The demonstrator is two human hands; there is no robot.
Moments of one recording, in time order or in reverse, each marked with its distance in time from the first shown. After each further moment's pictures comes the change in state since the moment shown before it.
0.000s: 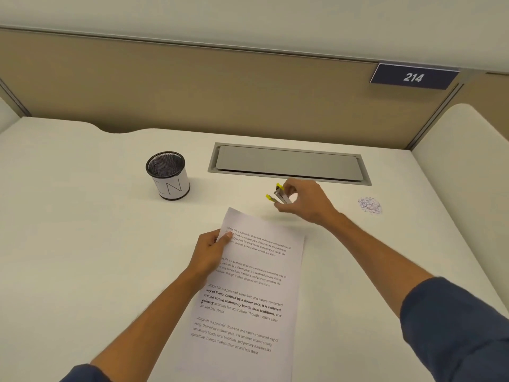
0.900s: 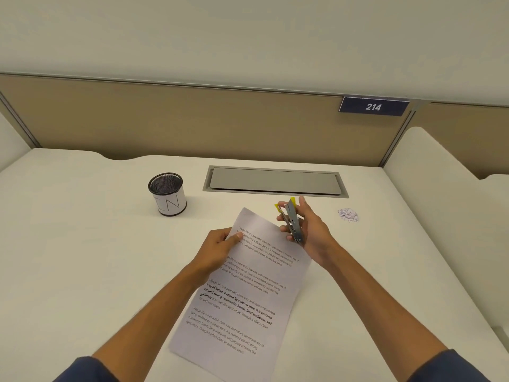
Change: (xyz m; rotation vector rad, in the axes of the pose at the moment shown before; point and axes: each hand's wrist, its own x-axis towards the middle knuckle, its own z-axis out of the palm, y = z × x) left_hand -0.047 0.053 0.010 0.091 -0.225 0.140; right_hand -0.099 -0.060 -0.034 1.141 0.047 0.490
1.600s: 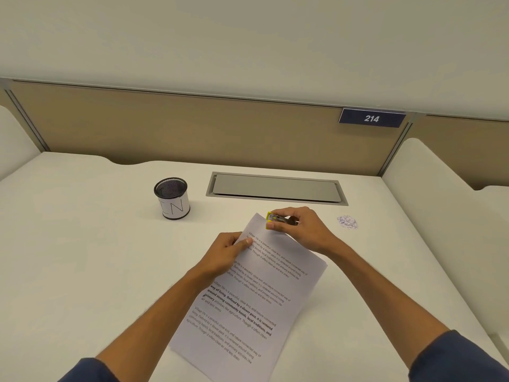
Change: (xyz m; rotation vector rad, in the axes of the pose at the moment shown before) left_hand -0.017 0.011 0.007 0.040 -0.086 0.068; right_hand 0.001 -0.017 -0.001 -0.773 -0.152 -0.404
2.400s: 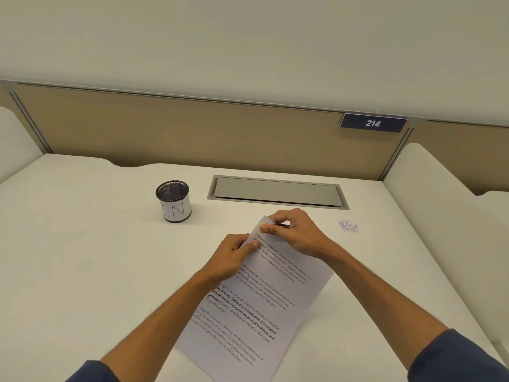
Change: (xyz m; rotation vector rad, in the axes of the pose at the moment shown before) left_hand 0.003 0.005 0.007 0.026 -0.014 0.089; right_hand 0.007 -0.013 0.011 -0.062 -0.043 -0.138
